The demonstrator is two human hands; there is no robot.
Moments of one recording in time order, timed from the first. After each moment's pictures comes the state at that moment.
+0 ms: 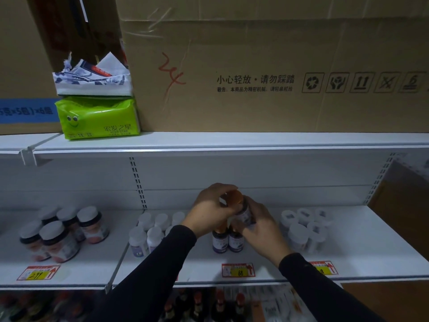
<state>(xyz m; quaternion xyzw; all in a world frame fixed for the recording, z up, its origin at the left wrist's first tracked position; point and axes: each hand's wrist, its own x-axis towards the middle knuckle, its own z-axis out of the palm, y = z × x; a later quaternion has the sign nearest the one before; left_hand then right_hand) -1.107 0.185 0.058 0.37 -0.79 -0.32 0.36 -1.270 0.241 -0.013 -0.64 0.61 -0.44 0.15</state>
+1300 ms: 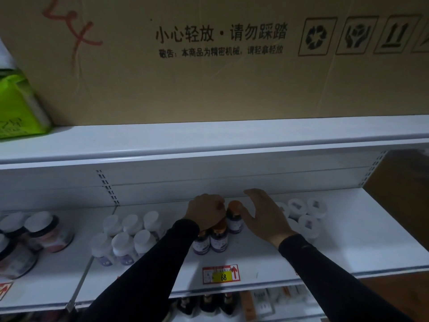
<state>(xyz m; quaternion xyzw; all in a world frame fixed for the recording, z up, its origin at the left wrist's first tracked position) -1.172 0.108 -0.018 0.49 -0.84 -0.22 0.06 -1.348 0.189 -0.043 -0.64 0.71 -0.28 0.10</state>
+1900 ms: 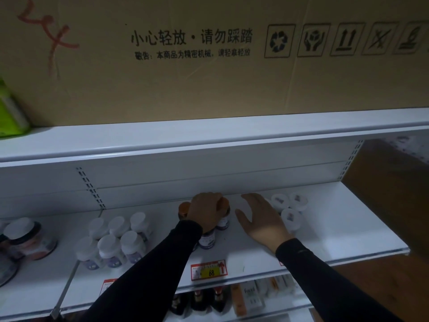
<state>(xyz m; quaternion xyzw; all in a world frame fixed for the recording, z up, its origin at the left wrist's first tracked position) -1.201 0.122 -0.033 0.42 -0.88 -0.17 0.13 -1.360 0.224 -0.045 -0.61 0.73 -0.28 0.10</state>
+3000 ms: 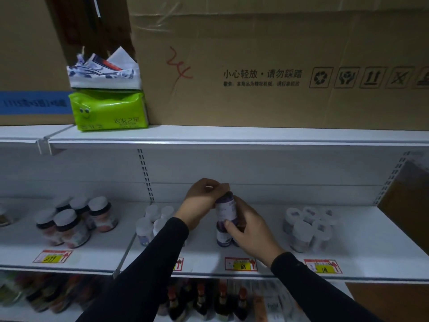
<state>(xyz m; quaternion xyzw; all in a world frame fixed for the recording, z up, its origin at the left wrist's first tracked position) -1.094 0.182 0.059 0.46 -0.58 -0.52 0.42 -1.240 0.244 -0.009 -0.68 0.57 -0.42 0.21</state>
